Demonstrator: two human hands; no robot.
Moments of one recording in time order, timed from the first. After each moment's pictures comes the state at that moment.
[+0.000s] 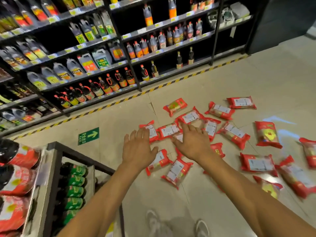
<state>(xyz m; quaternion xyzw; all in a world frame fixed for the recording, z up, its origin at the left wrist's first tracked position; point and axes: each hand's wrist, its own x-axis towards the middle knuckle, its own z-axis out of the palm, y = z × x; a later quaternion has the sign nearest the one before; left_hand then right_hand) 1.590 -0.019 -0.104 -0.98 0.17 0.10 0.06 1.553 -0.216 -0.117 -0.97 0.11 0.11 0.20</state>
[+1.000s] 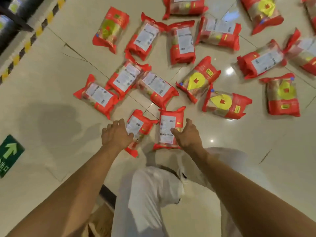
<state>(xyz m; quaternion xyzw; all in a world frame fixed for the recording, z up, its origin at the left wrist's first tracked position) 1.862 -0.006 -0.637 -0.88 0.28 0.35 0.16 1.664 -0.159 -0.654 -0.65 0.57 0.18 0.47</state>
